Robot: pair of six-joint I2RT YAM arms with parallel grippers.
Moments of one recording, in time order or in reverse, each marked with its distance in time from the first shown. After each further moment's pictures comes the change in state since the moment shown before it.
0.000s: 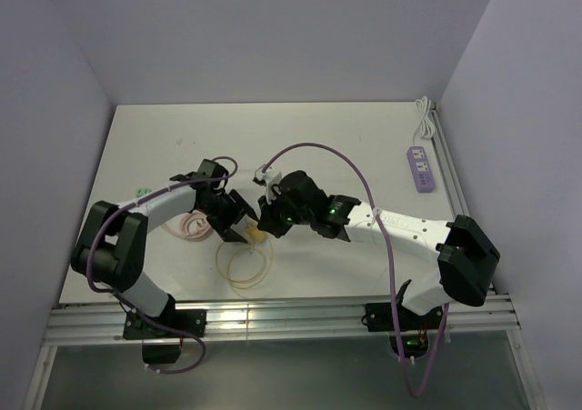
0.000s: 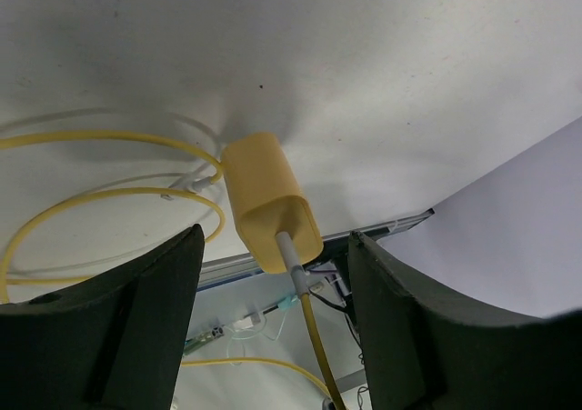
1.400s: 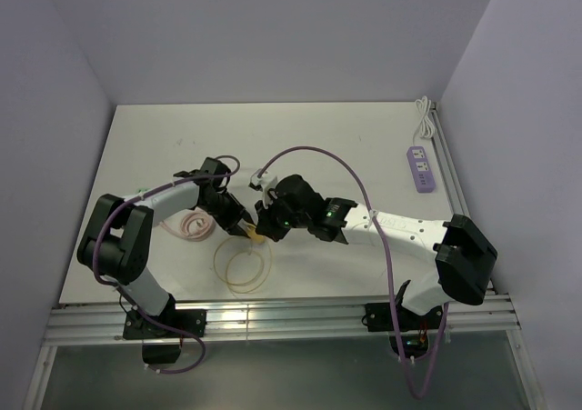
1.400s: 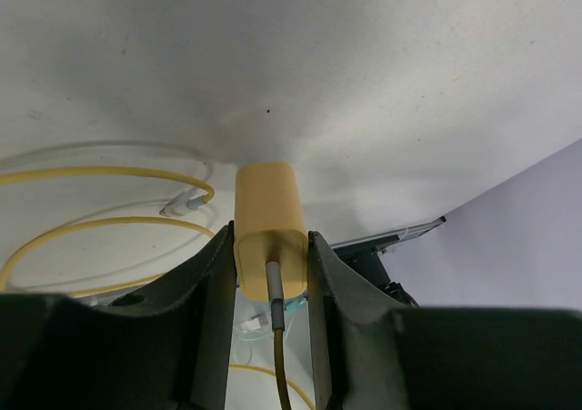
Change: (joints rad) left arm 0.000 0.060 0.040 -0.031 -0.016 0.028; right arm 0.032 0.013 0.000 -0.001 0.010 -0.011
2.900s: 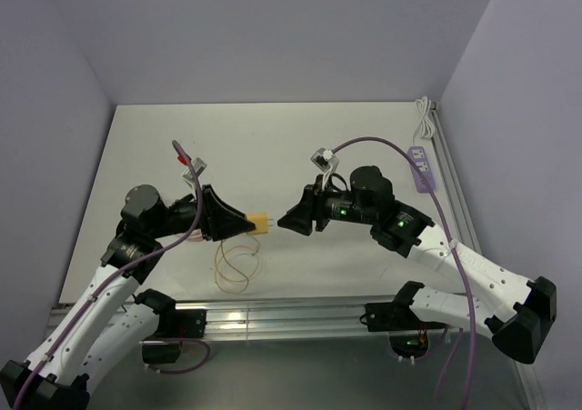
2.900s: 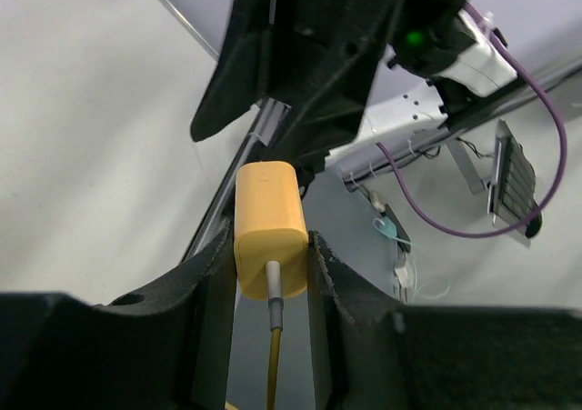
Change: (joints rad) left arm -0.042 -0.954 -0.301 0.628 0.410 0.320; right arm -0.181 -0.483 -0.127 -0.031 -0.229 0.303
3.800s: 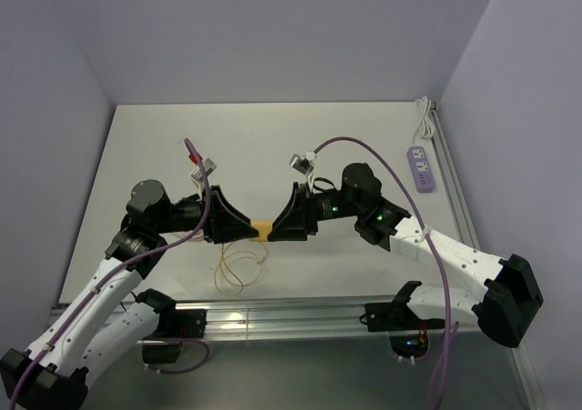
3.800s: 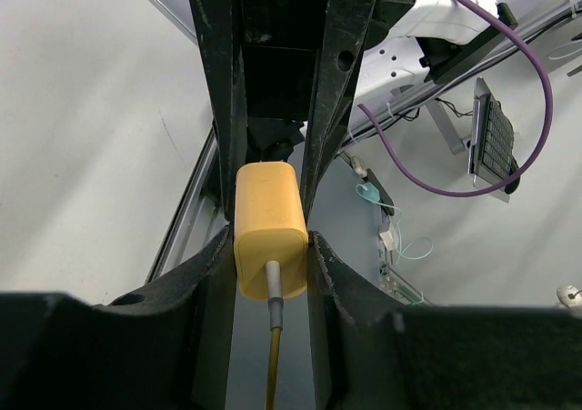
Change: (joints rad) left arm -0.030 0.048 0.021 0.031 0.121 0.018; right arm -0.048 0.144 -0.082 0.436 -0.494 0.183
